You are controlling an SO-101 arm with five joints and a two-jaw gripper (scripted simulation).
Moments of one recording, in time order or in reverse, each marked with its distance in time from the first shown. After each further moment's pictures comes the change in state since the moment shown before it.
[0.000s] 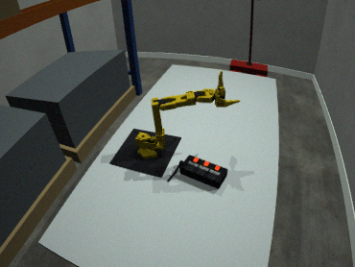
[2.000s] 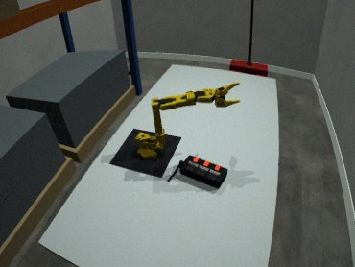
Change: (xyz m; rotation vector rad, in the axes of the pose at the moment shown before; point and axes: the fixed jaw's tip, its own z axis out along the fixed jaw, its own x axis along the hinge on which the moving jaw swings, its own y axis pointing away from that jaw) arm 0.000 0.000 0.000 0.000 0.000 0.001
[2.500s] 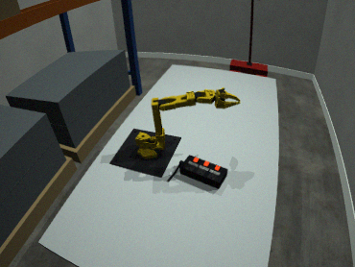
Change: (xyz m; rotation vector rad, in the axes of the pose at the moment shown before) arm 0.005 0.006 0.000 -0.033 0.014 0.086
